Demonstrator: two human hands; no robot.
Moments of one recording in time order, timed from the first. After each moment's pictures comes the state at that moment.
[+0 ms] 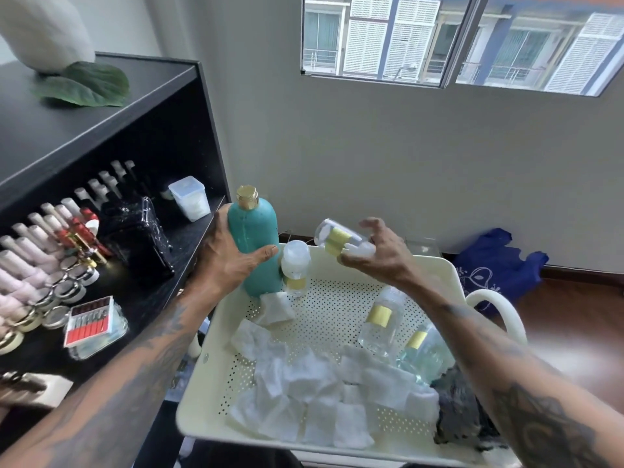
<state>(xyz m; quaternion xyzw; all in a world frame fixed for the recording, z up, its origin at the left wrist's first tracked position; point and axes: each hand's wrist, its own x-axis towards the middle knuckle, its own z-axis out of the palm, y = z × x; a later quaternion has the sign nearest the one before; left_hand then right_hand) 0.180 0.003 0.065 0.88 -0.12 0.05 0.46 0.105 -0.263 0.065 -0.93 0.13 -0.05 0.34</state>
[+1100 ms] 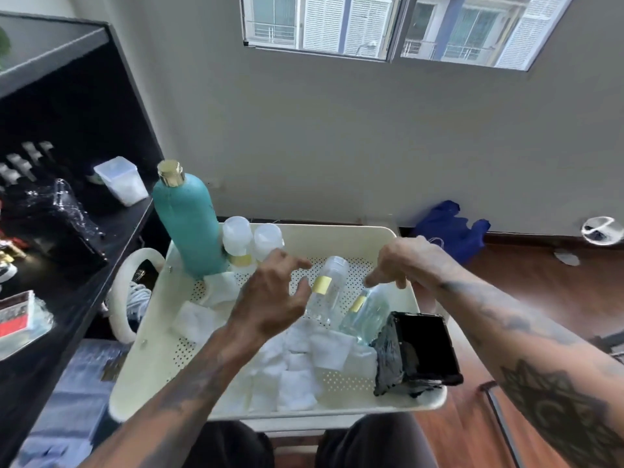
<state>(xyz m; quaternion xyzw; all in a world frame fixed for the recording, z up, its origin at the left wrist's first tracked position) 0.061 -0.100 0.042 0.87 -0.31 -0.01 0.37 0.040 -0.320 0.097 -0.90 0.28 0.32 -0.10</state>
